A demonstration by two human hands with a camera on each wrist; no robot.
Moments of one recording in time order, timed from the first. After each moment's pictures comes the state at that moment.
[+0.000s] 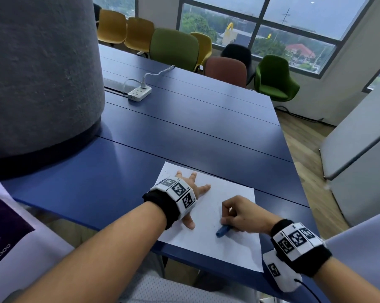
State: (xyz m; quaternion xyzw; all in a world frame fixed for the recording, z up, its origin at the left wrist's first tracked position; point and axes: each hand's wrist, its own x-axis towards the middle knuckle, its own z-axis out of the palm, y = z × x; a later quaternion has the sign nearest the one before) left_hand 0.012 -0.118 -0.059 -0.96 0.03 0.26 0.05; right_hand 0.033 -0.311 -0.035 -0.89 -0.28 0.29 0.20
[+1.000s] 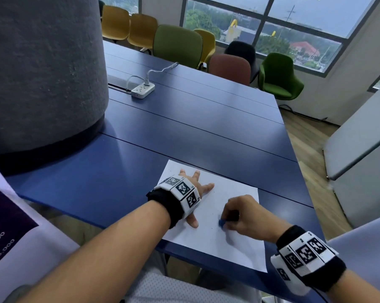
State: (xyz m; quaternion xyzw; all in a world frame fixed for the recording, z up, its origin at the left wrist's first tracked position) left_hand 0.014 -0.117 -0.061 -0.96 0.03 0.27 0.04; right_hand 0.024 -0.314 -0.037 -0.89 -0.39 0.19 0.17
